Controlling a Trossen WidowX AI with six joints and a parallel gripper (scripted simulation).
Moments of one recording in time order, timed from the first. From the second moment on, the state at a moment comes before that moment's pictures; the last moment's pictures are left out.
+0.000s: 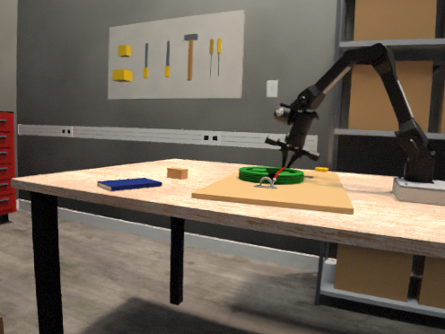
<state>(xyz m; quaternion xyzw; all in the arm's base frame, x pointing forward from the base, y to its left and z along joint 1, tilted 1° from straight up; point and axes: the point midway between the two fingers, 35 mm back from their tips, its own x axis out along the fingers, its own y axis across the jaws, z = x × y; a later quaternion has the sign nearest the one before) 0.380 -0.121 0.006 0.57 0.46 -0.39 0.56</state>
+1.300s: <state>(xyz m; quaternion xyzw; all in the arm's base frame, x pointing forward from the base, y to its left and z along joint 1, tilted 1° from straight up) 0.413 -0.122 0.097 0.57 0.43 -0.36 0.60</state>
